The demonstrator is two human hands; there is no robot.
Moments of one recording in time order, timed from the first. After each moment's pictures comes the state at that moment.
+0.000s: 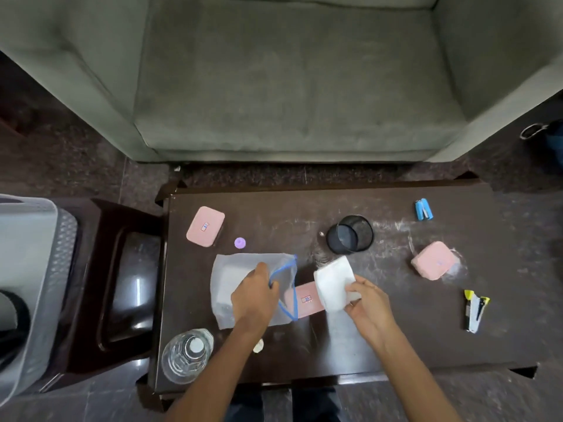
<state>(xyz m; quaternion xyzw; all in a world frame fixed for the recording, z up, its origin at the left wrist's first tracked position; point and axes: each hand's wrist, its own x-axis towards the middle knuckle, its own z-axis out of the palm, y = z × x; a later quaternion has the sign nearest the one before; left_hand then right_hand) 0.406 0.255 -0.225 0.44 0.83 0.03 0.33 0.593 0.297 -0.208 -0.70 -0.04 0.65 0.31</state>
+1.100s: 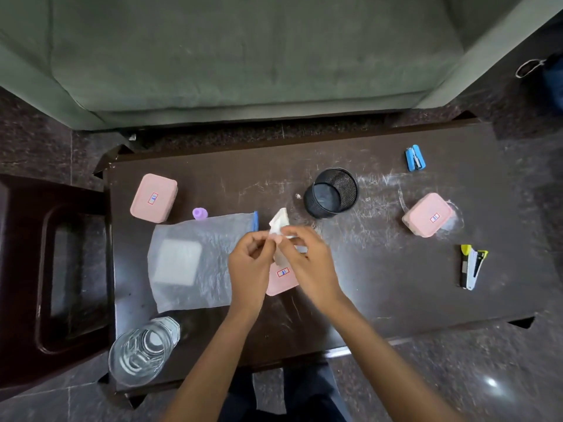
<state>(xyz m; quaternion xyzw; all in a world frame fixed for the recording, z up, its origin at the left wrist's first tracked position) 0.460 0.265 -0.246 0.22 0.74 0.44 0.47 0.552 0.291 -0.229 -0.62 -0.54 0.54 0.22</state>
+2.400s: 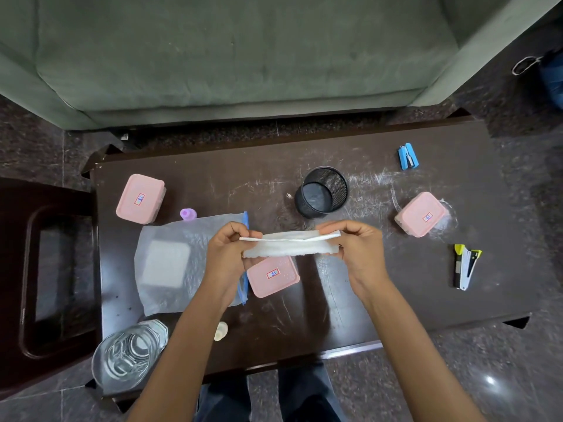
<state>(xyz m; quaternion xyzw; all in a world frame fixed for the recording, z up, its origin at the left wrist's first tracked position) 0.441 0.286 -0.244 0.11 0.68 0.43 0.57 0.618 0.327 -0.228 -0.65 -0.30 0.60 0.35</state>
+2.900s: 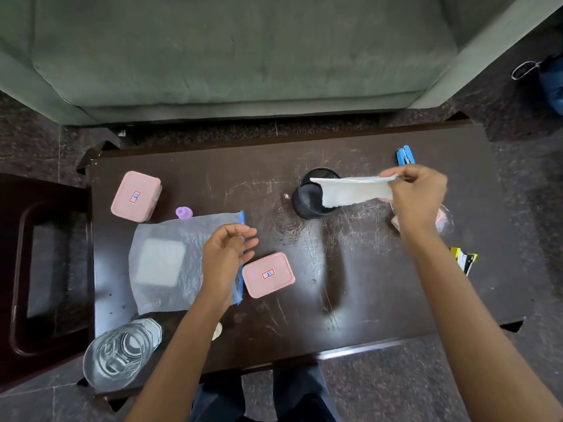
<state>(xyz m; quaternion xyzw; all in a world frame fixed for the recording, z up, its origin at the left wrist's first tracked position) 0.444 0.279 -0.256 0.15 0.71 0.44 0.53 0.670 0.410 -0.209 -0.77 -0.48 0.28 0.31</state>
